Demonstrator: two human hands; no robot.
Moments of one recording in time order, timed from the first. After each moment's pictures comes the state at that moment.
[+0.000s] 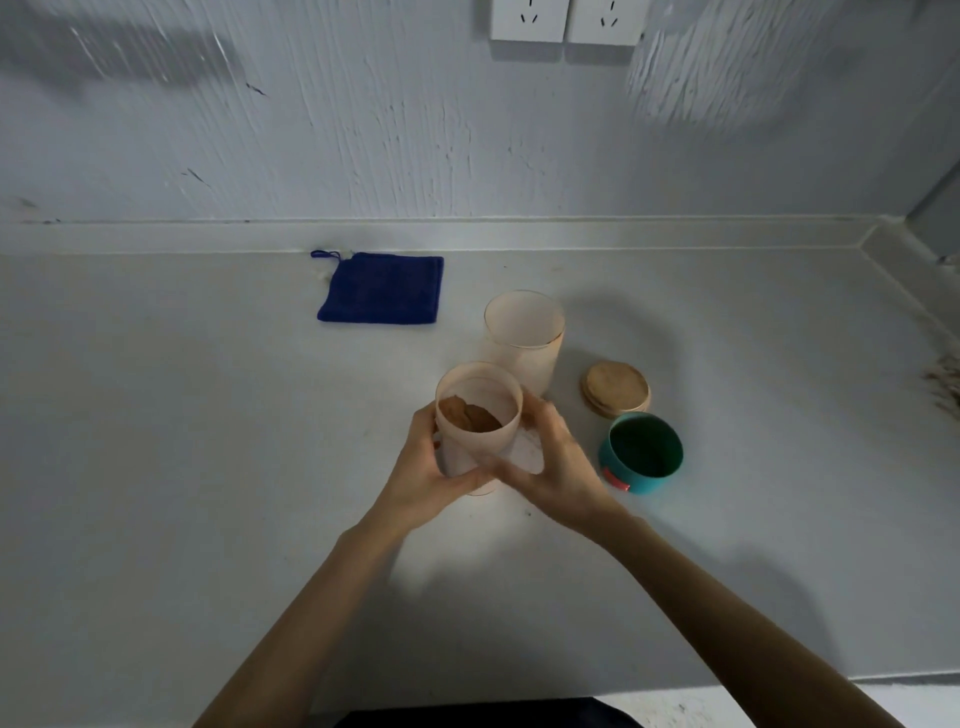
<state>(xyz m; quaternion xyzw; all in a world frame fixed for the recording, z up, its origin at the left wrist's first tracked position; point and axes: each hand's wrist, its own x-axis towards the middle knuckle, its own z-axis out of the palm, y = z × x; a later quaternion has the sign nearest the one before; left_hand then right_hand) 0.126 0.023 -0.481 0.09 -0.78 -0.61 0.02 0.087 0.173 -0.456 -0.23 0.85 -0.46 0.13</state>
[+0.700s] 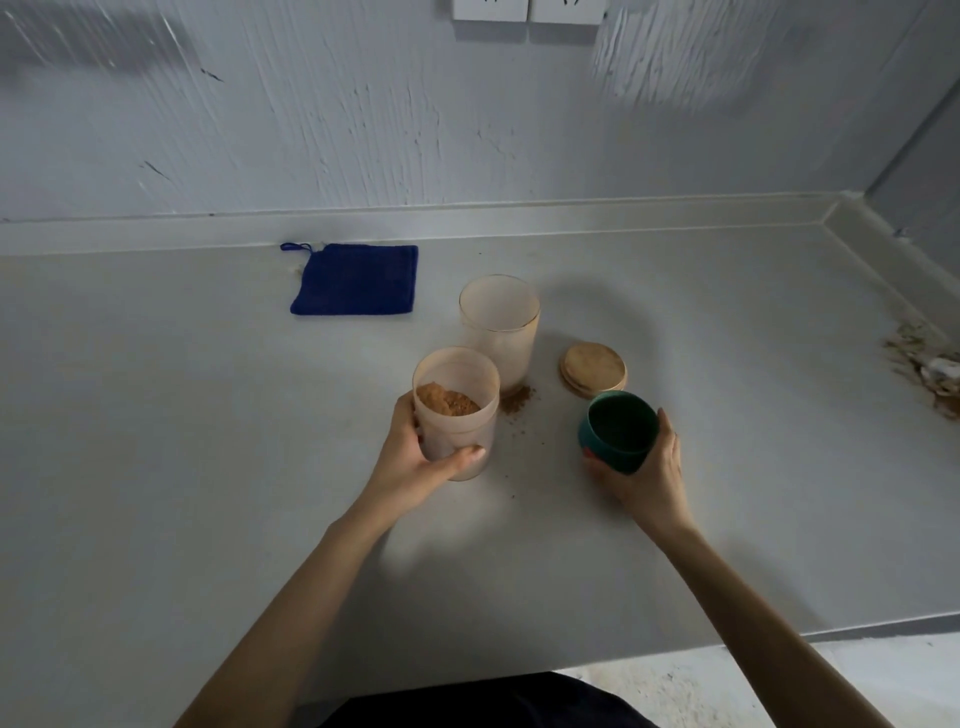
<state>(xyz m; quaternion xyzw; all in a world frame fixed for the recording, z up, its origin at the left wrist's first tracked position) 0.129 0.026 -0.480 0.08 -0.78 -0.62 0.03 0.081 0.266 -0.505 0.06 0.88 -0.46 0.03</state>
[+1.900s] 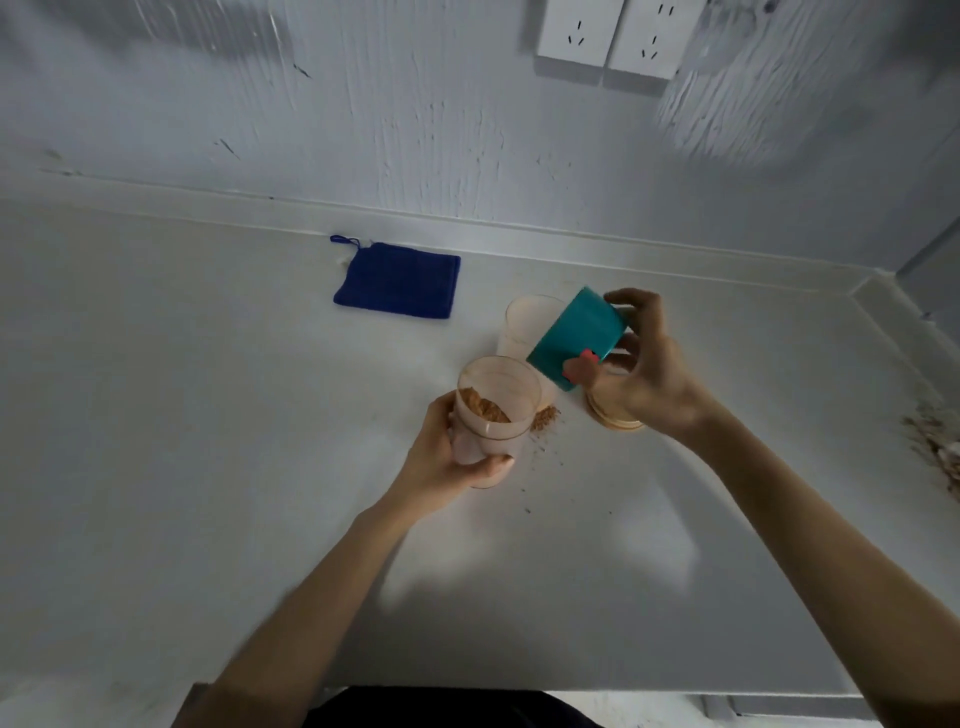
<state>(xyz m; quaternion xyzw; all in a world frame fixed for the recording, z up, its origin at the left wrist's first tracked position) 0.123 0.023 -0.492 0.09 -0.78 -0.62 0.04 0.051 0.199 -0.358 -0.26 0.85 -0.44 0.08</state>
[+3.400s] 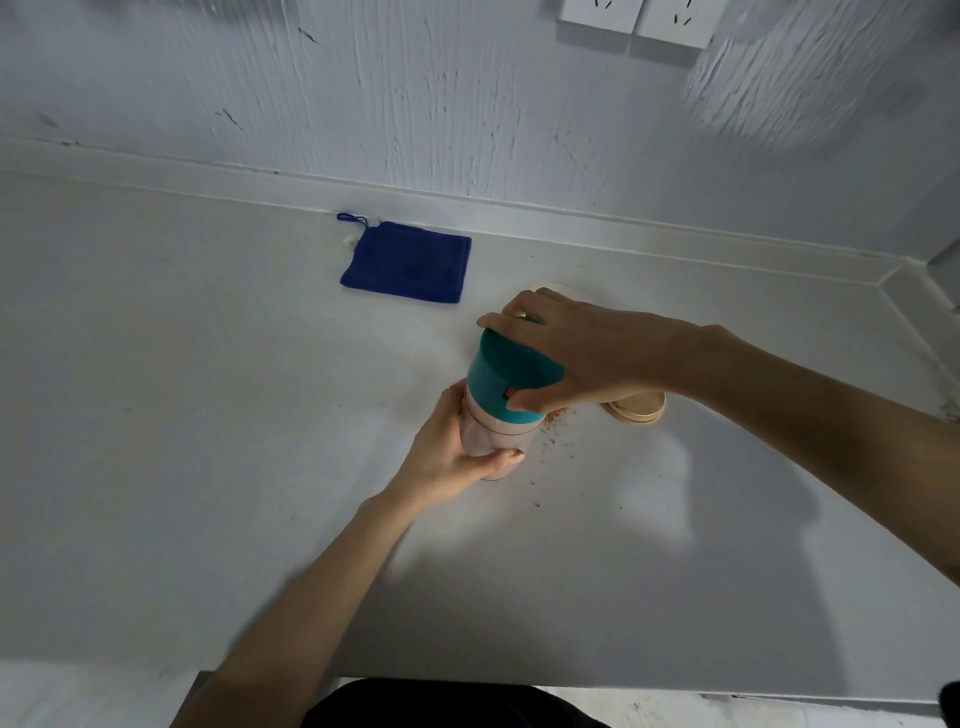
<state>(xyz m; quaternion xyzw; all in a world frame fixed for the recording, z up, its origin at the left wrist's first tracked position) 0.121 0.017 -0.498 0.05 -0.82 -0.56 0.08 0.045 0.139 -0.326 -0.53 0.84 0.07 0.12</state>
